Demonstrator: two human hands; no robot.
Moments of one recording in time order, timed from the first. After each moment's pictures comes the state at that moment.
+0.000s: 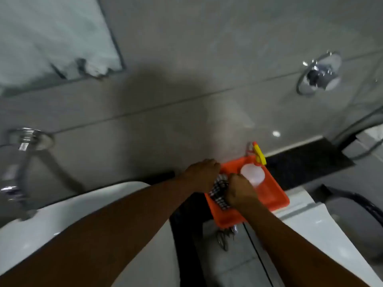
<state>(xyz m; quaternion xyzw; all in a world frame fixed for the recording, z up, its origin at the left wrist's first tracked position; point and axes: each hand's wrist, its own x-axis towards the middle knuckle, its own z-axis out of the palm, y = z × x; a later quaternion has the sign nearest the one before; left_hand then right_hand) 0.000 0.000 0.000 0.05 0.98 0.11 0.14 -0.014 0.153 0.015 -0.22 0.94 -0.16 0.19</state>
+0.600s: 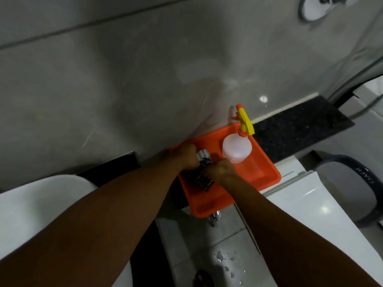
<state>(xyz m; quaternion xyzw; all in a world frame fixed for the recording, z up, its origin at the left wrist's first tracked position) -0.077 0.007 -0.127 -0.18 0.93 0.21 0.24 -0.082 0.157 -0.110 0.00 0.87 -0.37 0.34</state>
